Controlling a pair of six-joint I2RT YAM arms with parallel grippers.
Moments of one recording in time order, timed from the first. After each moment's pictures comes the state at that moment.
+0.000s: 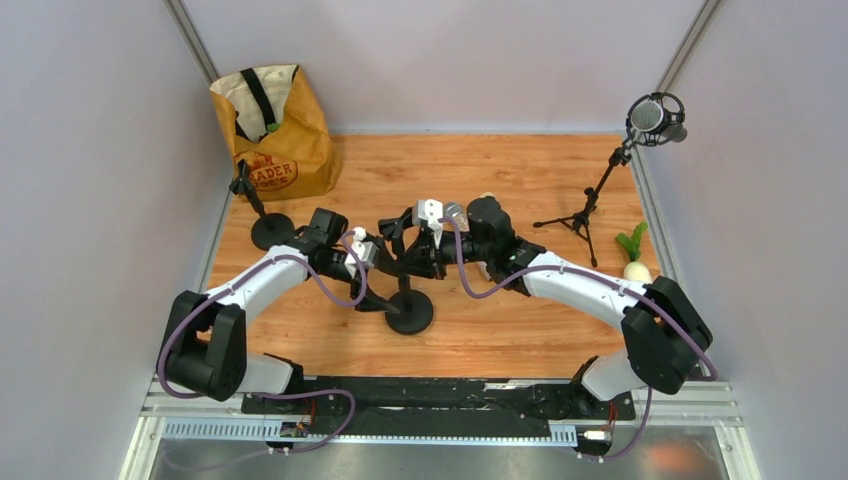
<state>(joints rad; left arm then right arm) -0.33 1.36 0.78 -0.58 1.39 1.12 0.78 1.46 0.92 0.34 -0.79 -0.05</state>
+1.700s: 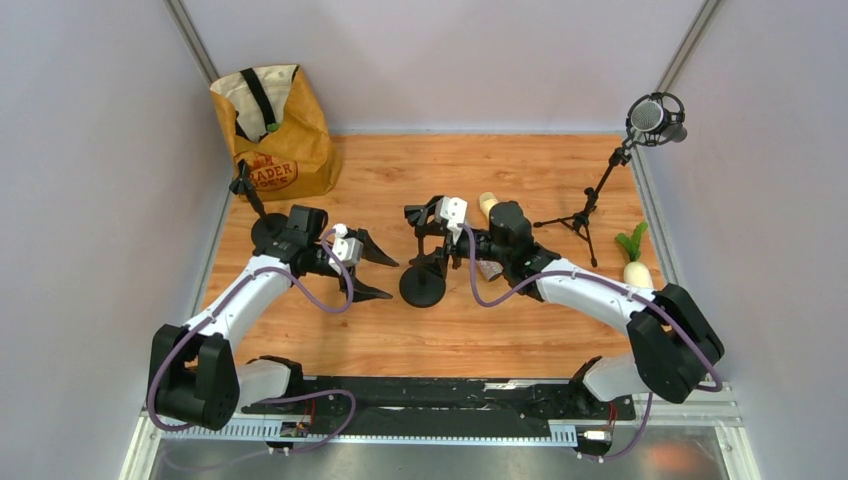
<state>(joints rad) -0.24 1.22 0.76 -0.52 1.39 1.07 0.70 1.40 0.79 0.48 -0.64 -0.16</state>
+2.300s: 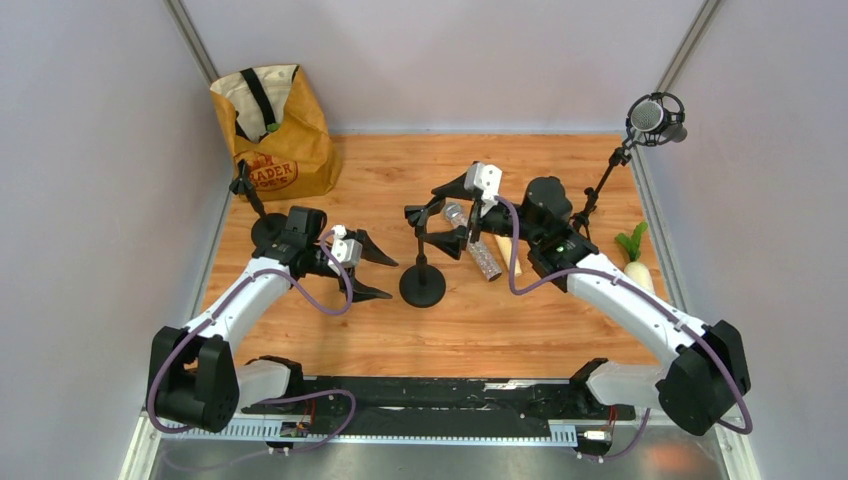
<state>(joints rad) -0.23 1.20 0.74 -0.49 1.39 1.06 0.62 1.25 0.94 0.34 -0.71 -0.14</state>
